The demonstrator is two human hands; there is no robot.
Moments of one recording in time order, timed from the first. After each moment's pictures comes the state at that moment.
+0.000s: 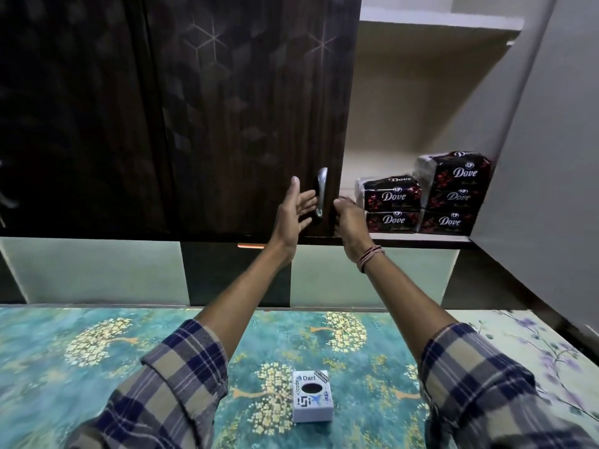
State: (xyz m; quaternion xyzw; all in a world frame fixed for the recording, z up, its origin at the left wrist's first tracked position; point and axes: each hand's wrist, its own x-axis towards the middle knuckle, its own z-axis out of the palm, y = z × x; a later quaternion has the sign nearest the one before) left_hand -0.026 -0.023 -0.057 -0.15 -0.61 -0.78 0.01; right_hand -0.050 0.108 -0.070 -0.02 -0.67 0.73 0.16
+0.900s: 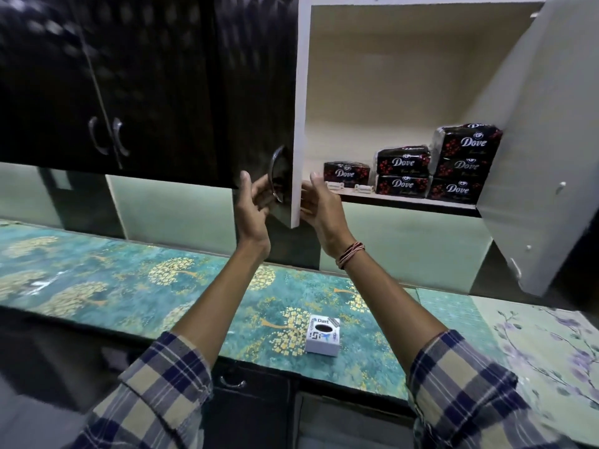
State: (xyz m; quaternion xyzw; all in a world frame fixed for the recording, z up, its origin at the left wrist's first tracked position) left_hand 0.154 -0.064 -0.095 -0.02 -0.51 -0.82 0.26; right_hand 0.127 0.059 -0.087 0.18 -0.60 0.78 0.02
